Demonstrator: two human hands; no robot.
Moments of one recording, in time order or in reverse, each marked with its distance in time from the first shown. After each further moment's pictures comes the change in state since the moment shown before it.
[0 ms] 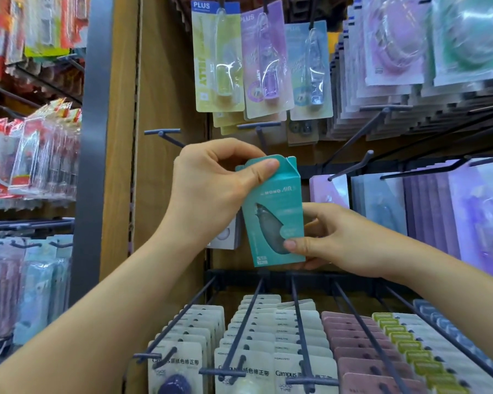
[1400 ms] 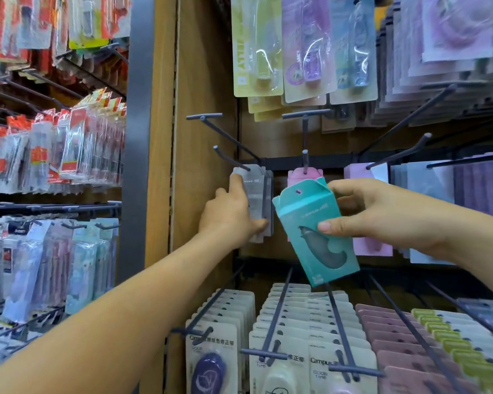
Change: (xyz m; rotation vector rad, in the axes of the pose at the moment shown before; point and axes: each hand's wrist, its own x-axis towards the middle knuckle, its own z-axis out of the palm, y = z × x) left_hand -0.016 -0.109 -0.003 0.895 -0.245 -0.479; right_hand 0.013 -0.013 -0.006 -0.022 -0.001 0.093
